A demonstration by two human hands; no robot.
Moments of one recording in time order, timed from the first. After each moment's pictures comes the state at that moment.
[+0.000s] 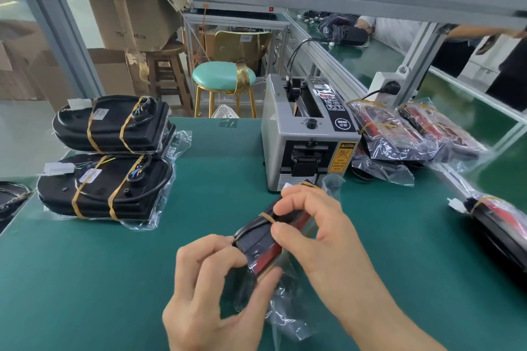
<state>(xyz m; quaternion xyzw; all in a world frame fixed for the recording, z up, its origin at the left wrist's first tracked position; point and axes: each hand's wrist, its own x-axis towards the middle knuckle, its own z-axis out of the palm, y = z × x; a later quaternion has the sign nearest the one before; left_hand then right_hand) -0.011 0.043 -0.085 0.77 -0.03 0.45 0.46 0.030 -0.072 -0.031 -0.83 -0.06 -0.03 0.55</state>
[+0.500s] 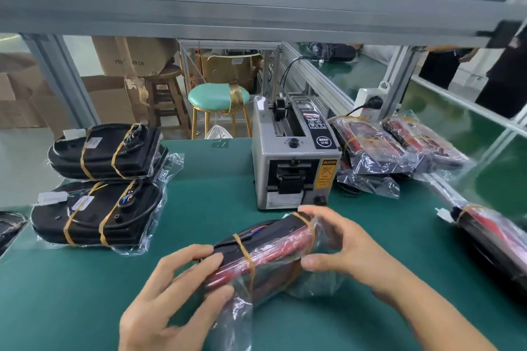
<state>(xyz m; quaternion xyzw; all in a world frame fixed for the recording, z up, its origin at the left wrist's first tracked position) -0.008 0.078 -0.068 0.84 -0.09 0.35 0.41 0.083 -0.158 -0.065 -0.78 -0.14 0.18 0.59</state>
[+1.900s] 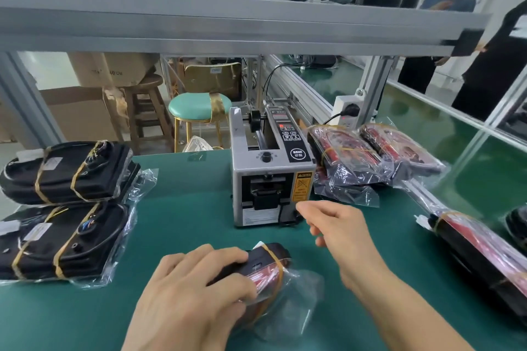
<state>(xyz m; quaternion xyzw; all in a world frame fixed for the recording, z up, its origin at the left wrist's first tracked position) 0.032 0.051 -0.034 0.91 -0.27 0.25 0.20 0.105 -0.154 -0.047 -0.73 0.12 -0.02 0.67</state>
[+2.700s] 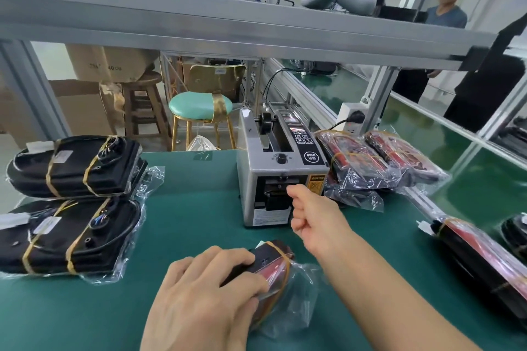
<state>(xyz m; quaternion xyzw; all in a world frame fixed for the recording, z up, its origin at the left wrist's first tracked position) 0.027 0.060 -0.041 0.90 -0.23 0.28 0.25 0.145 -0.099 -0.036 -0.56 0.28 0.05 0.78</state>
